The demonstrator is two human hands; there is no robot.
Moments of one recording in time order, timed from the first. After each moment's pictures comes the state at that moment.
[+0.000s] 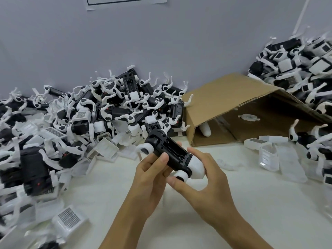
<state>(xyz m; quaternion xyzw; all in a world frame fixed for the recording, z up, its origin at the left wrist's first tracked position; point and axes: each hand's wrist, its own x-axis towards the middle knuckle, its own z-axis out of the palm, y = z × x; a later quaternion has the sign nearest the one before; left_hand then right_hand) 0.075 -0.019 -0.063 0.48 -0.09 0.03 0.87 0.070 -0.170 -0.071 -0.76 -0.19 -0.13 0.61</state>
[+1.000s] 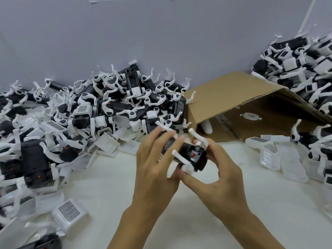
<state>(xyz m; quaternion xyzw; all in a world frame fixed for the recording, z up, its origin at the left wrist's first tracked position) 0.077 -0.027 -0.070 0.83 -0.18 0.48 0.22 0.076 -0.182 -0.063 -0.76 -0.24 -0.25 0.55</state>
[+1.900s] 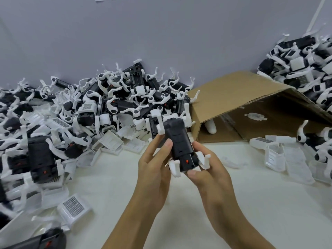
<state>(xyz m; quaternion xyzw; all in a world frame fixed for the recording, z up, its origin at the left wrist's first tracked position) 0.069 -0.036 -0.050 0.49 0.00 0.11 0.86 0.067 -0.166 -0.071 -0.64 -0.17 -0.01 0.75</state>
